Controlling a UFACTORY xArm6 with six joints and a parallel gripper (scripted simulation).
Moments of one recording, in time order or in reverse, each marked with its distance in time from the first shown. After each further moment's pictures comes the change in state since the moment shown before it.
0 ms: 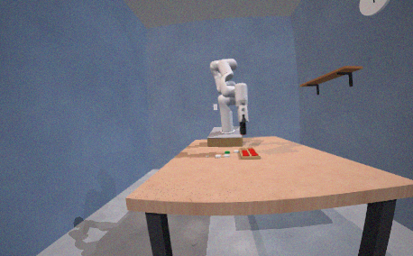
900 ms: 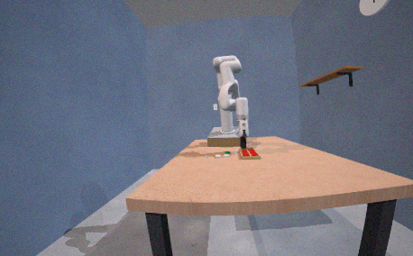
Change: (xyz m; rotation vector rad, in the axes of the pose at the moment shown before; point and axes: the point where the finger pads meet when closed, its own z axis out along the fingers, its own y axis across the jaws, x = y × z) arm 0.000 0.001 0.087 -0.005 0.001 0.001
